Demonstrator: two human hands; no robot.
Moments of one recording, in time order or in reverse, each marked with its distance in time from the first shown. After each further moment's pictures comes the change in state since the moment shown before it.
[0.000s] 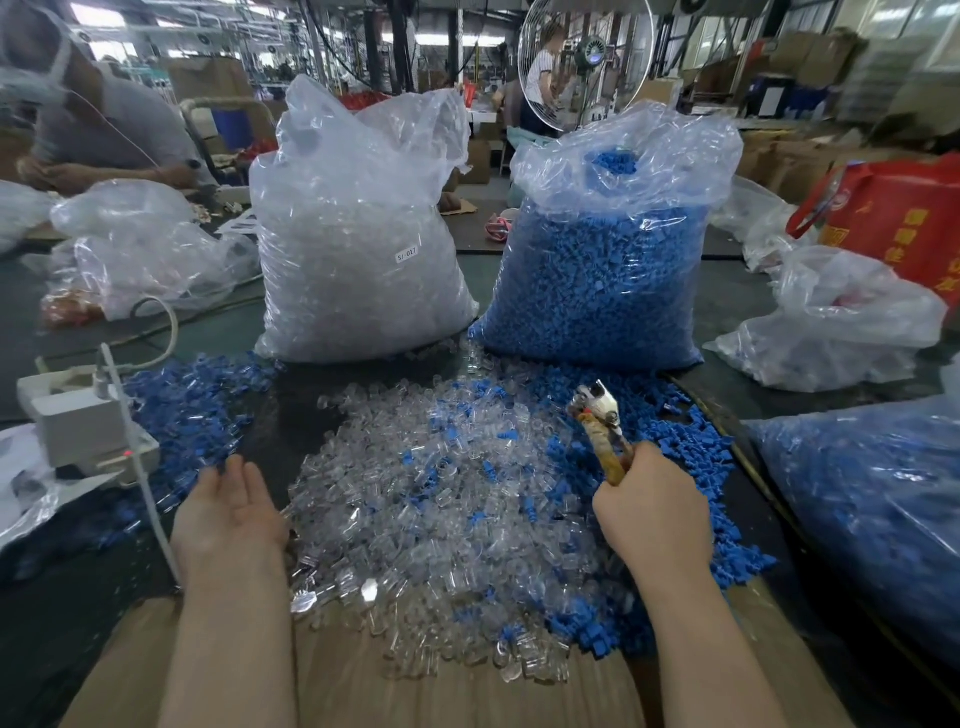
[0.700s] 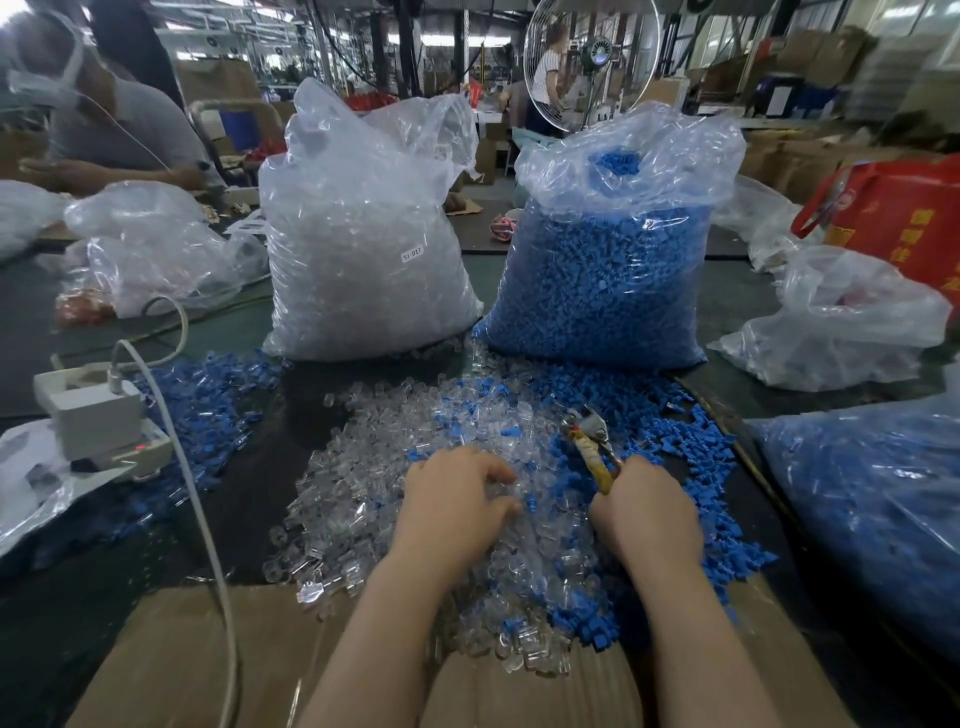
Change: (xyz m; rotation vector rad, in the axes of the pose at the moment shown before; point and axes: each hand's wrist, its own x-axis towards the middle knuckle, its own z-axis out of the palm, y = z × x) left_hand -0.074 -0.089 0.016 2.004 -1.039 0.641; right_hand 0.005 -0.003 0.009 -0.190 -0.165 0.063
